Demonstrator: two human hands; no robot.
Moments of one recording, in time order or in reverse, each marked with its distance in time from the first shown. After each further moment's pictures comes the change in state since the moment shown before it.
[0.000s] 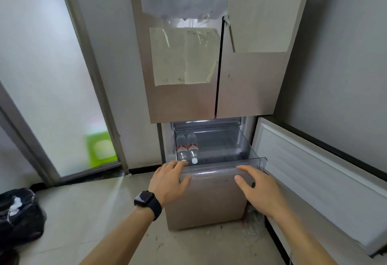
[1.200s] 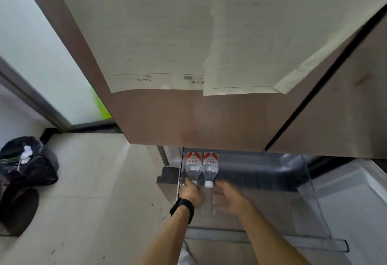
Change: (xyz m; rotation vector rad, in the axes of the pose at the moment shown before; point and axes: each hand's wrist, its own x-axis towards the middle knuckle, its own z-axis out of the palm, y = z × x) left_hand 0.301 -0.103 0.230 -0.631 -0.468 -0.998; right_hand 0.381 0.093 0.248 0.721 -0.607 0.947
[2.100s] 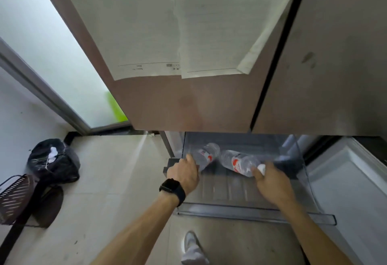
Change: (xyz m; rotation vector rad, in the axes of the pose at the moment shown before) left_hand -0.095 0.025 -0.045 0.666 0.367 0.389; right_hand -0.094 -0.004 -0.104 -0.954 0.503 -0.520
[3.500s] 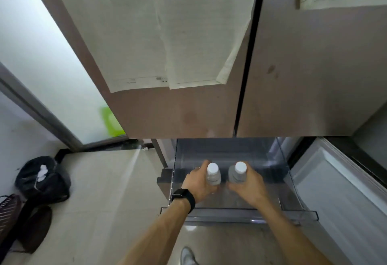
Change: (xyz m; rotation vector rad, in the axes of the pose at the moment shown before) left_hand -0.017 0.046 0.017 -0.435 -0.063 0.199; right_hand -0.010 -0.001 0.019 0.394 0.040 -0.146
